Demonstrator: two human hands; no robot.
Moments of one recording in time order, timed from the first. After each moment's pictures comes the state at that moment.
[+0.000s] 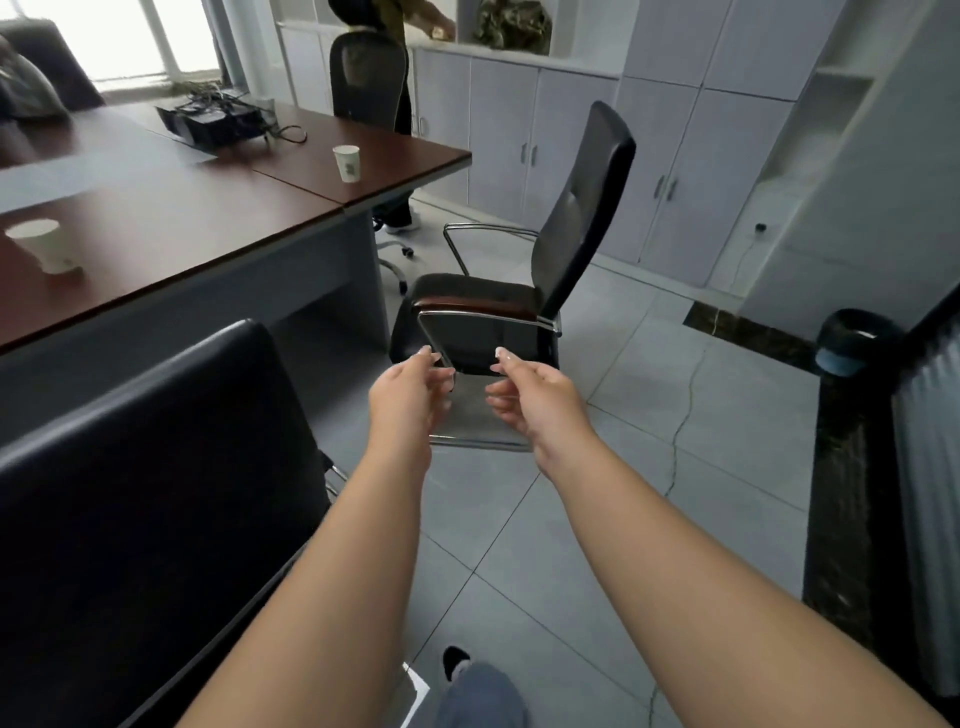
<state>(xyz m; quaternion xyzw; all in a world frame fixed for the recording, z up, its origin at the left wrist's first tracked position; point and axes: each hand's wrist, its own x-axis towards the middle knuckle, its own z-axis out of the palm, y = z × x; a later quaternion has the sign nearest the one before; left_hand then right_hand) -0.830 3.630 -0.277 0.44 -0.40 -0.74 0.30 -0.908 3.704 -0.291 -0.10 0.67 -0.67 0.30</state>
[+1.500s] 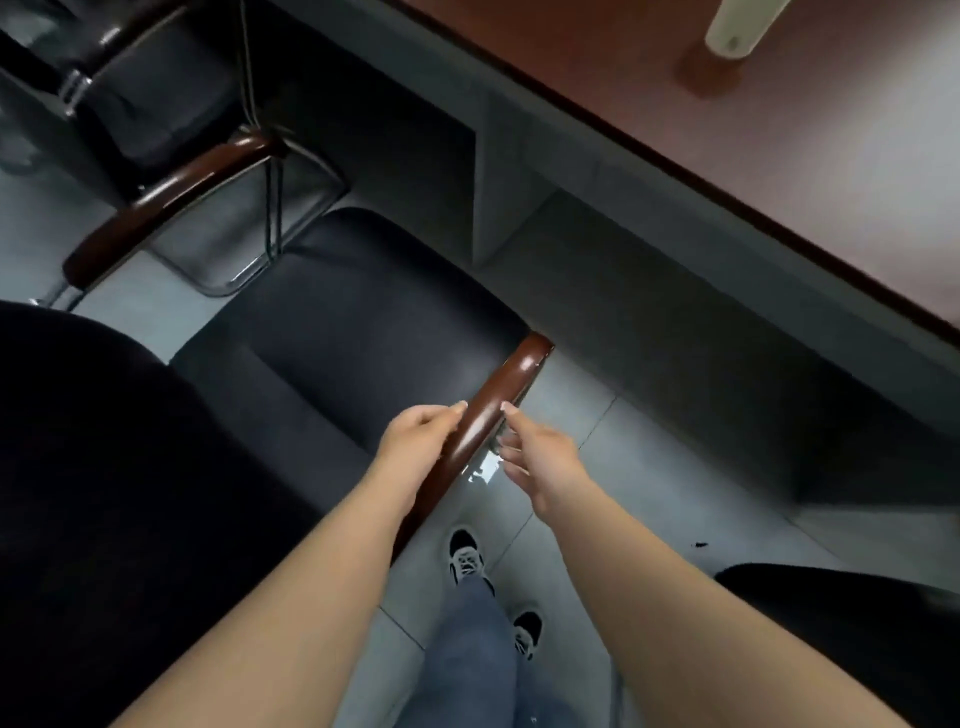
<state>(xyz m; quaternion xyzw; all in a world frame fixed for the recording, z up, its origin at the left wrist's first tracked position) -0.844 3.253 -0.519 0.77 0.04 -0.45 0.45 -0.934 3.168 -0.518 -0.36 0.60 0.00 0.71</state>
